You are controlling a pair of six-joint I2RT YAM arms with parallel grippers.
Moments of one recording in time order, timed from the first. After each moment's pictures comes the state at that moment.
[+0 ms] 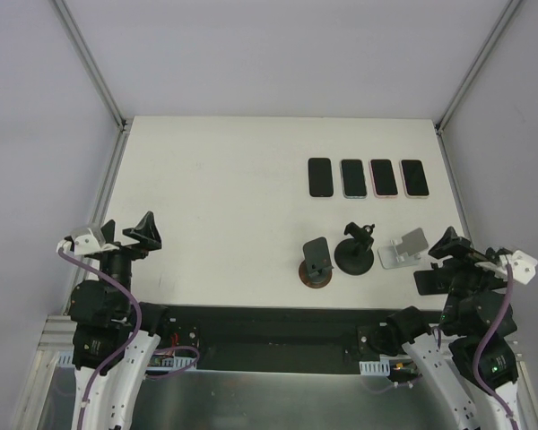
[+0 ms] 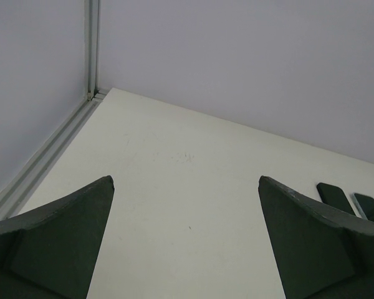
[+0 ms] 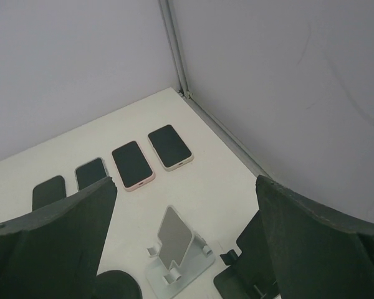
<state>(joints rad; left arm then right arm) -0.18 0.00 0.57 -0.39 -0.30 -0.22 0.44 0.01 0.68 -0.56 0.87 0.07</state>
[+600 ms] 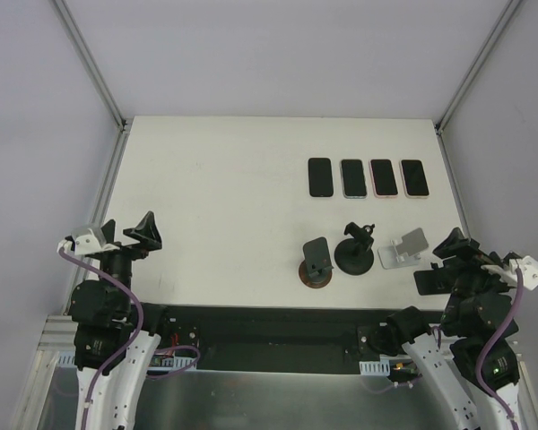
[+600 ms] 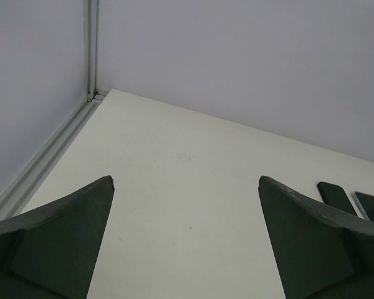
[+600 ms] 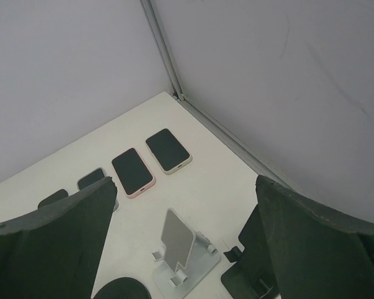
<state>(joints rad) -0.15 0.00 0.57 -0.39 -0.26 -0.22 0.44 0.01 0.71 -0.58 0.95 0.17</state>
